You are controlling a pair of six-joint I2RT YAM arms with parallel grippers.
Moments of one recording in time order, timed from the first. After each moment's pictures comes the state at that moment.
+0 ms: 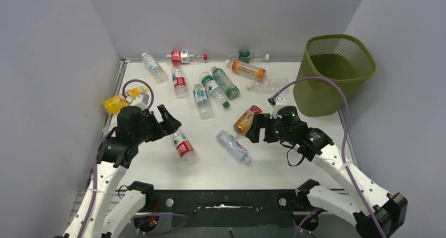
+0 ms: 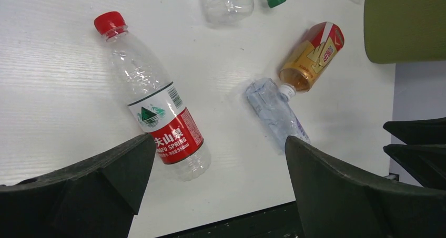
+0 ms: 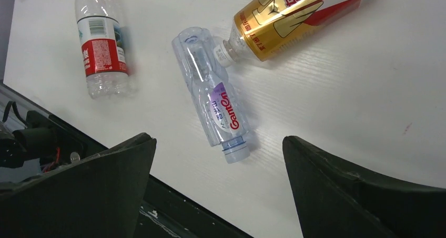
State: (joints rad) left arm -0.24 0.75 0.87 -0.72 0.14 -0.63; right arm 0.59 0.94 0.83 -0.58 -0.10 0.47
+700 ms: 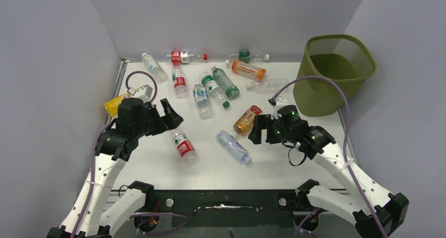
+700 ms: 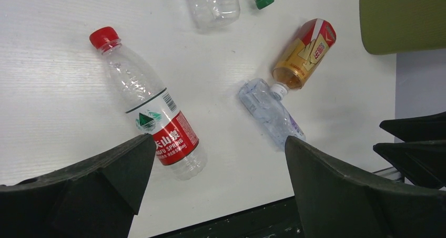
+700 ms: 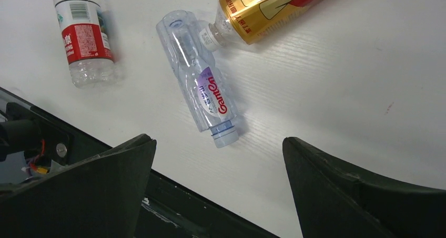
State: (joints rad) left arm -0.28 0.84 0.98 -0.77 0.13 -0.59; right arm 0.59 0.94 0.86 -0.68 -0.08 0.44
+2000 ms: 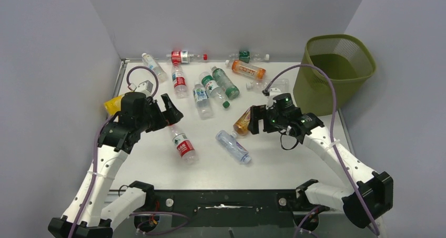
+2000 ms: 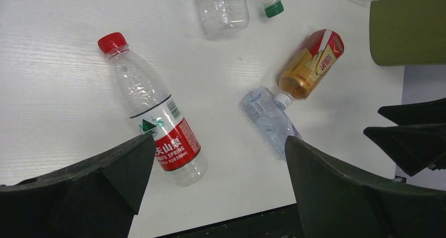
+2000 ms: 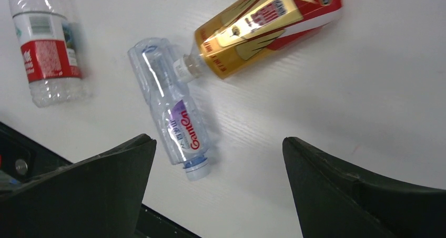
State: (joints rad) left arm -0.28 0.92 1.05 -0.78 0.09 -0.60; right arm 0.46 1.14 0.96 -0.62 -0.10 0.28
